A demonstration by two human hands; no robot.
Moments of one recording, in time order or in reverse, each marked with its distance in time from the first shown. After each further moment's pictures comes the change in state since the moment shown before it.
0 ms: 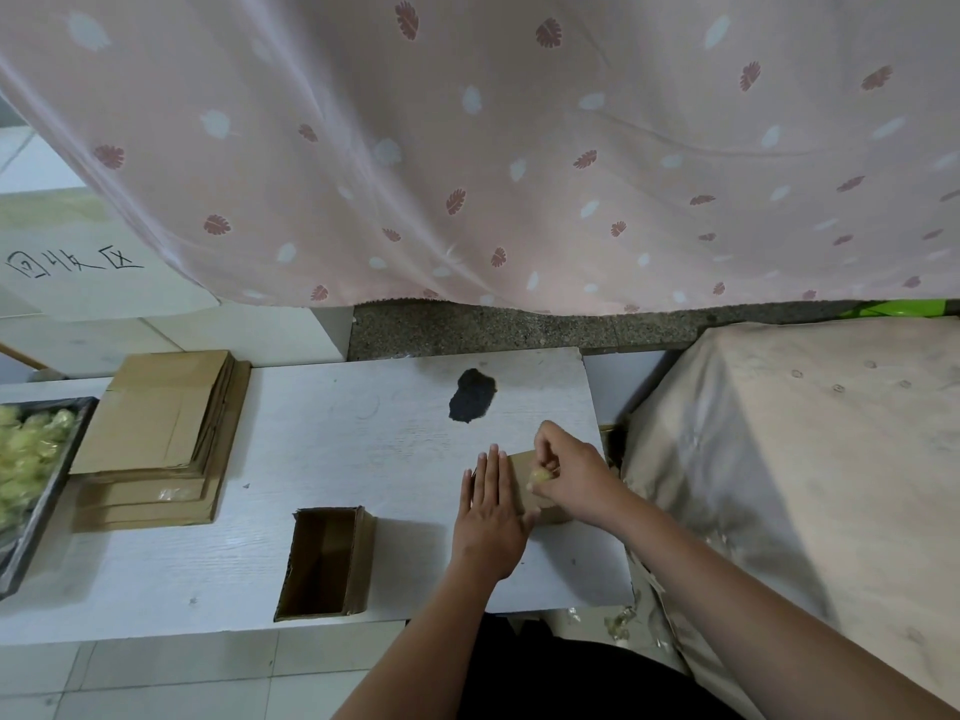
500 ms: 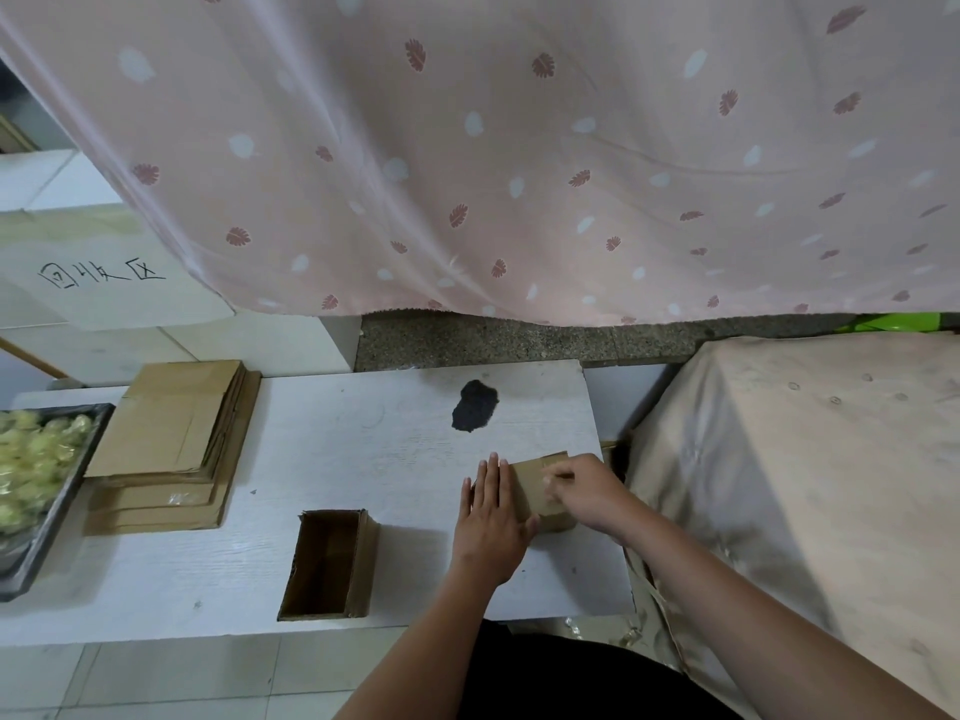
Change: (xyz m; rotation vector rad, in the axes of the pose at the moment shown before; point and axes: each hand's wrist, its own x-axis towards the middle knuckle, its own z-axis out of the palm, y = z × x) left_hand -0.006 0.003 -0.006 -0.059 0.008 -0.015; right_hand -0.008 0.015 0.002 0.108 -0.032 0.245
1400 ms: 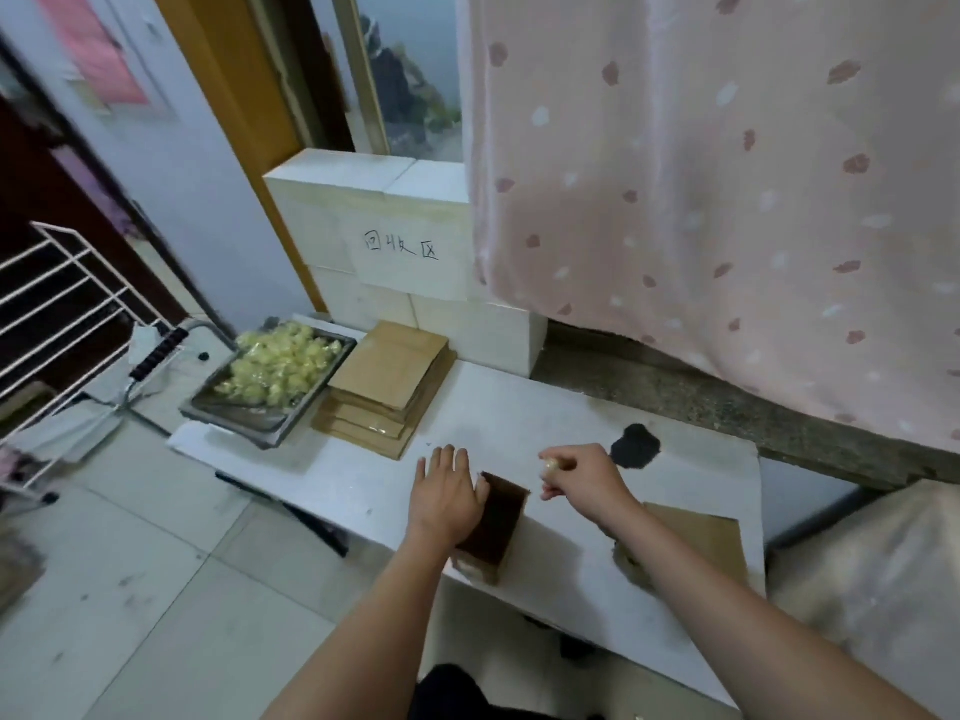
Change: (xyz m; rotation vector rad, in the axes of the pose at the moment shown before) left_hand -0.136 -0.190 -0.097 -0.036 0.245 -0.507; right_hand -0.021 -0.157 0.135 0.092 -0.179 -0.259
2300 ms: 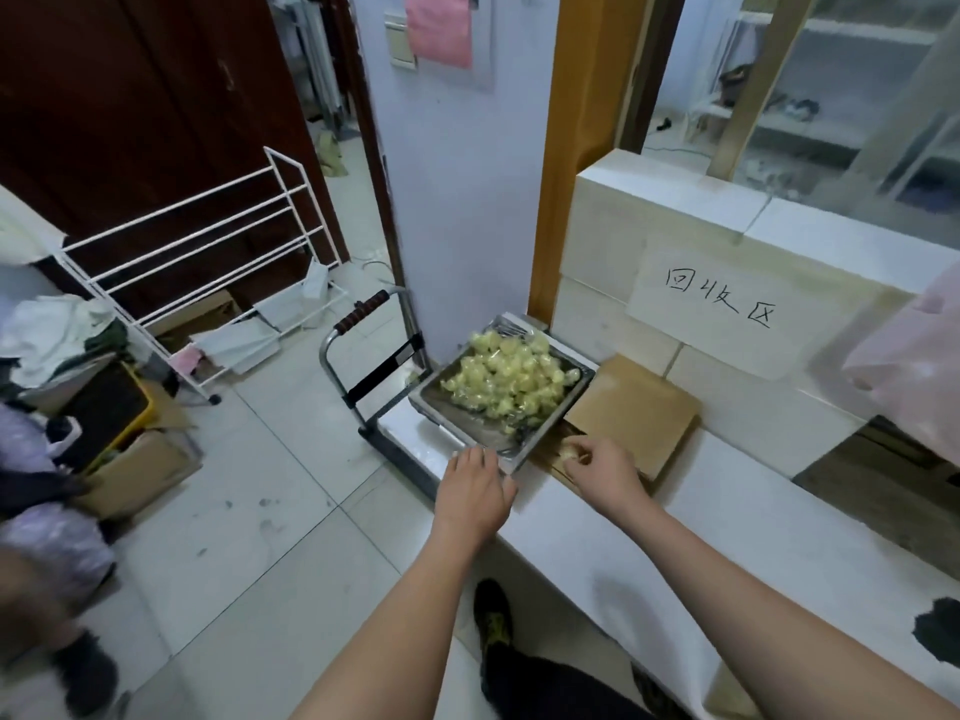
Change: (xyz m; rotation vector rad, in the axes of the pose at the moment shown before) left_hand 0.035 -0.380 -0.061 -0.106 0.090 -0.178; right_hand 0.116 -0.216 0.360 -0.472 -0.103 -0.236
